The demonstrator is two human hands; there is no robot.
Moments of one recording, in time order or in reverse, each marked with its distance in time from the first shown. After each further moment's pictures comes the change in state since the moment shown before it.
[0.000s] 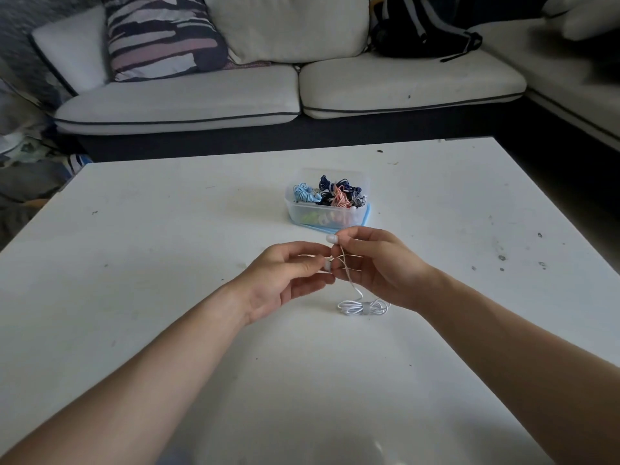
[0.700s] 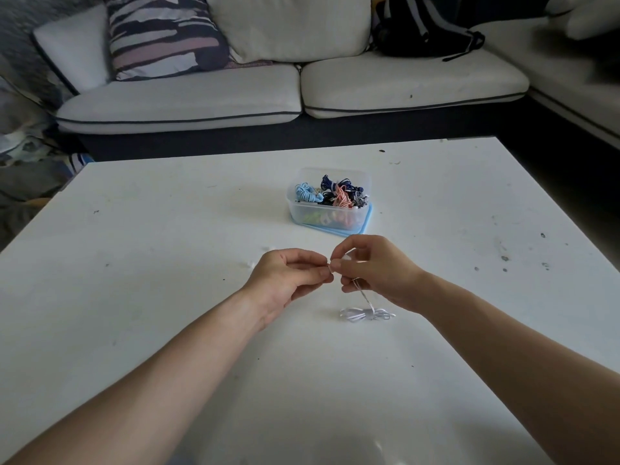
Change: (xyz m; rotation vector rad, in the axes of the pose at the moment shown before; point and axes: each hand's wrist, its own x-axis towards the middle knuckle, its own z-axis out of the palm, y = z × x) left_hand 0.006 -0.015 0.003 0.034 0.216 0.035; right_hand 0.005 0.011 -0.007 -0.504 0.067 -0.044
